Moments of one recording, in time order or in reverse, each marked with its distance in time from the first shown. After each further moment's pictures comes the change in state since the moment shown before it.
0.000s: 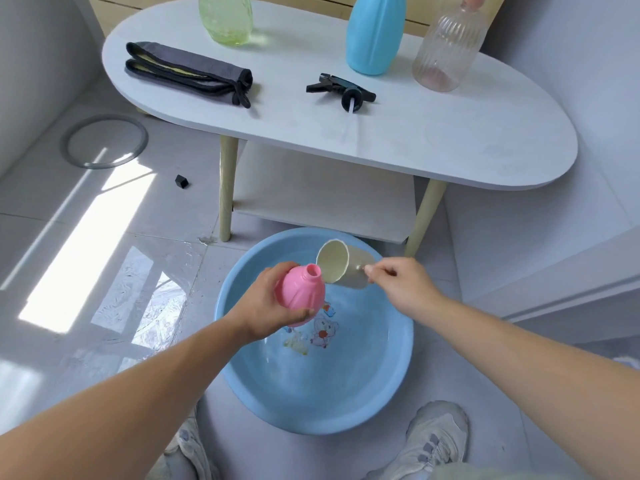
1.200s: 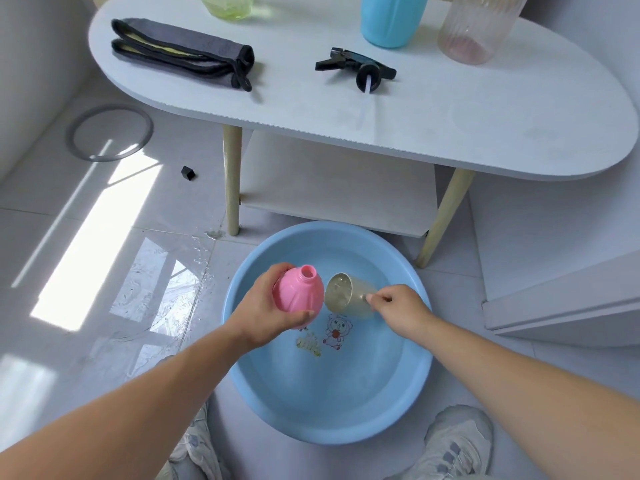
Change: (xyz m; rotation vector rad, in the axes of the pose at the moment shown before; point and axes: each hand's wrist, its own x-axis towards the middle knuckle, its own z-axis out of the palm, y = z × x) left_hand 0.003 -0.019 -0.005 -0.082 0.035 -0.131; right_hand 0.029 0.060 0.056 -0.099 -0.183 0.196
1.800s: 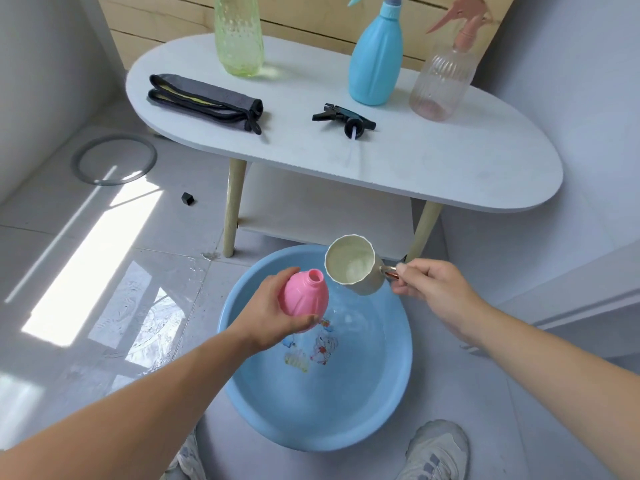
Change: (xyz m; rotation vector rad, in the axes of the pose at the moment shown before) left_hand -0.005 0.020 0.004 0.032 0.025 0.091; right_hand -0.082 -0.048 -0.100 0.487 0.119 -0.249
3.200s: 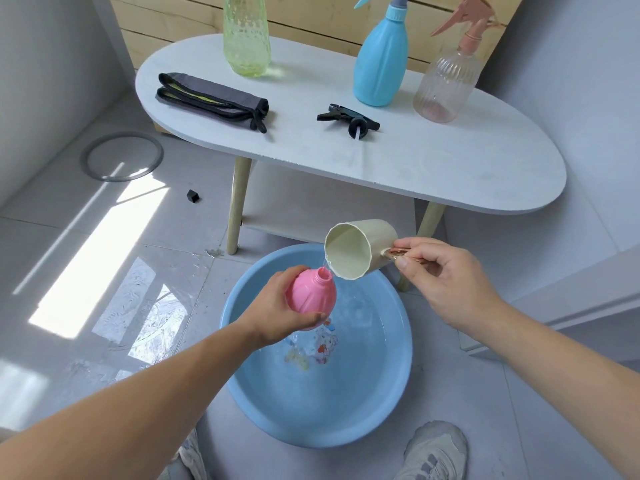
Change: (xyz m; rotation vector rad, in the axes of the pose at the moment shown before) left_hand 0.003 0.007 0.006 0.005 -0.019 0.089; right_hand -0.024 -0.038 -0.001 -0.271 0.076 -0.327
